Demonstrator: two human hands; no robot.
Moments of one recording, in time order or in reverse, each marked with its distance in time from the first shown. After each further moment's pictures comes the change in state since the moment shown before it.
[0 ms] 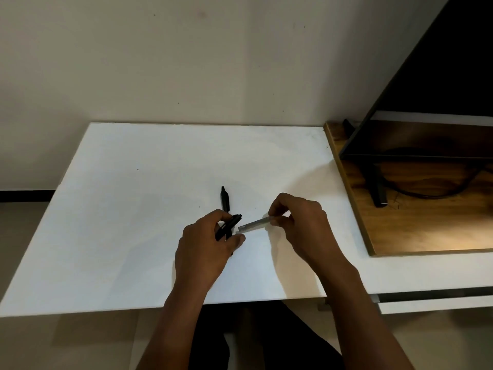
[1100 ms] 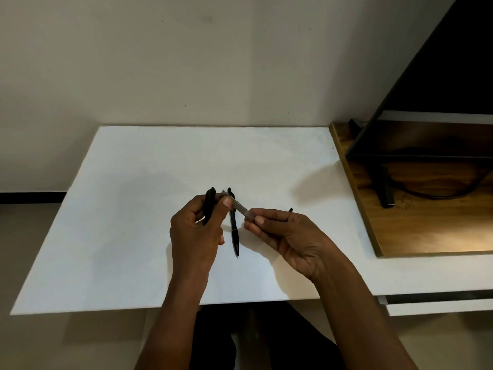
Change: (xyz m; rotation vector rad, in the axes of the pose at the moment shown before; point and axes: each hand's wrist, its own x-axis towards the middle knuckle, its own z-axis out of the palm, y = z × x) left_hand 0.002 0.014 -0.018 -0.723 0.176 -0.036; right_hand -0.005 -0.021 0.013 1.529 -0.322 0.676
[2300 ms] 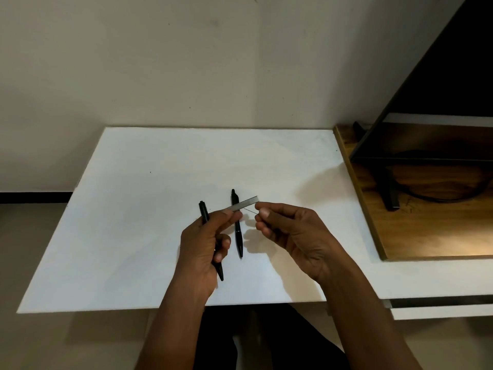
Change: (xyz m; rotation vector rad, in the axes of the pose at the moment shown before) left_hand 0.002 -0.009 -0.003 -0.295 -0.066 -0.476; right_hand -0.007 -0.007 0.006 -0.142 -0.014 -0.146
